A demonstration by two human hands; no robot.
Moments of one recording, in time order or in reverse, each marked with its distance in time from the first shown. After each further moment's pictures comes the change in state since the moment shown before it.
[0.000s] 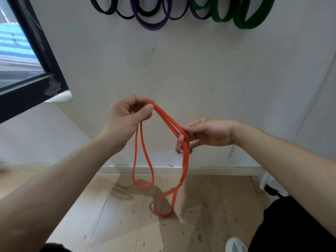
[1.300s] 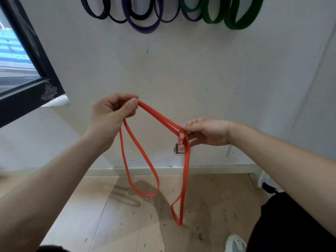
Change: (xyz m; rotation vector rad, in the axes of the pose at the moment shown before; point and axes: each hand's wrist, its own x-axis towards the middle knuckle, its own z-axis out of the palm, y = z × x) left_hand 0.002 0.008 -0.017 0.035 0.098 0.055; right_hand -0.003 0.005 0.000 0.057 0.096 -0.010
